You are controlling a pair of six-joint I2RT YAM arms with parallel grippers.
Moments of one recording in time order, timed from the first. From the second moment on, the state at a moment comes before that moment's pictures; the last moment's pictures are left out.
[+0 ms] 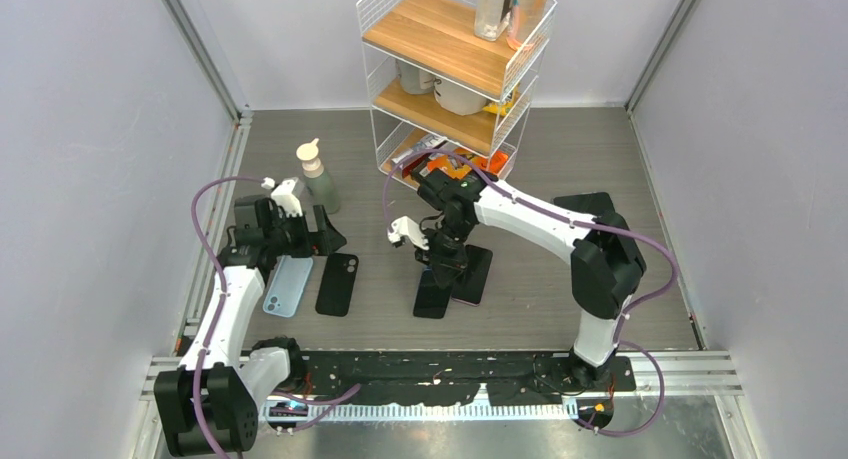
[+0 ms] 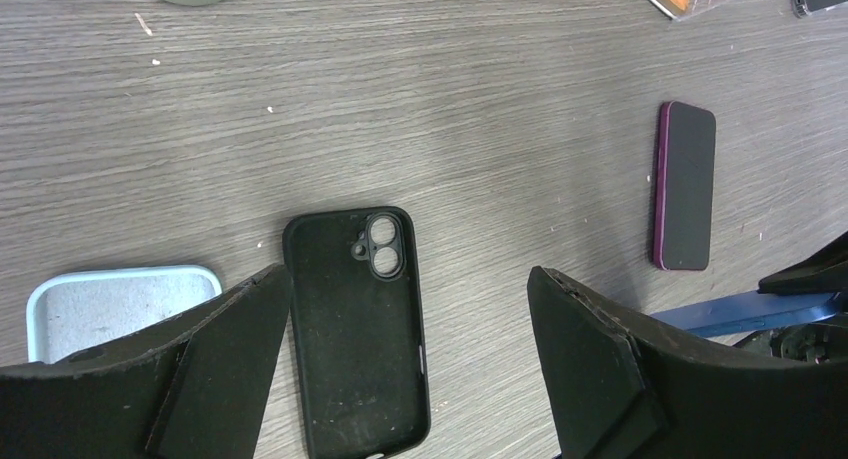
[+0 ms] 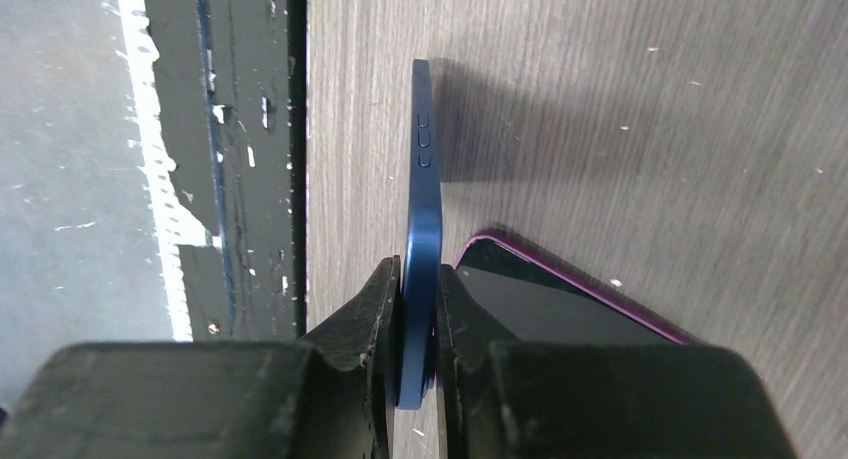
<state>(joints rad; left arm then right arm) 0.08 0.99 0.65 -0.42 0.53 -0.12 0.82 1.79 1.48 -1.10 -0.58 -0.74</state>
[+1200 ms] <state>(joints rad) 0.08 1.00 0.65 -0.41 0.58 -0.13 0.74 2.14 1.75 -1.17 -0.47 -0.67</state>
